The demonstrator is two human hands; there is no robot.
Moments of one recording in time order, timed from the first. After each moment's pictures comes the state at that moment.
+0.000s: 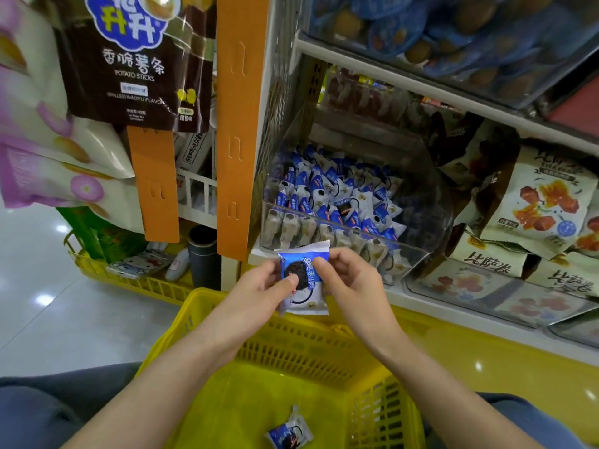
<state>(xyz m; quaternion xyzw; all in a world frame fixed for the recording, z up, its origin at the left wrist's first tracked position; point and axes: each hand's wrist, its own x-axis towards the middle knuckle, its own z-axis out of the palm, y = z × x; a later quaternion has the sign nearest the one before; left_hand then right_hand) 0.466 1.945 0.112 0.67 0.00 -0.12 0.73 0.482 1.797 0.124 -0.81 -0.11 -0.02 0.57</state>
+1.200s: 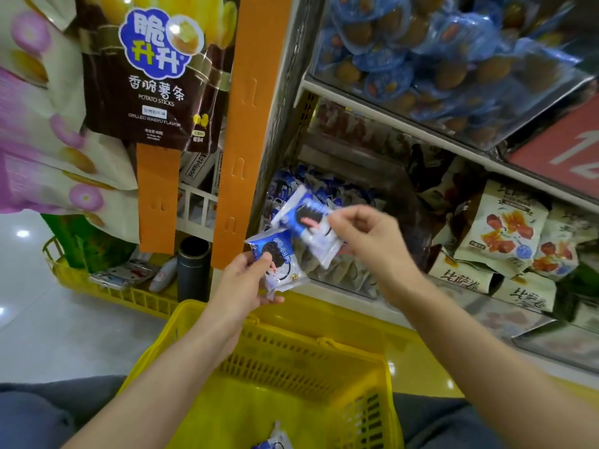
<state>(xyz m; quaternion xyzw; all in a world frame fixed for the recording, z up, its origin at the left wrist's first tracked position) 0.477 1.951 0.125 0.55 0.10 -0.06 0.82 0.515 1.793 0.196 -0.83 -0.05 -0.05 0.56</state>
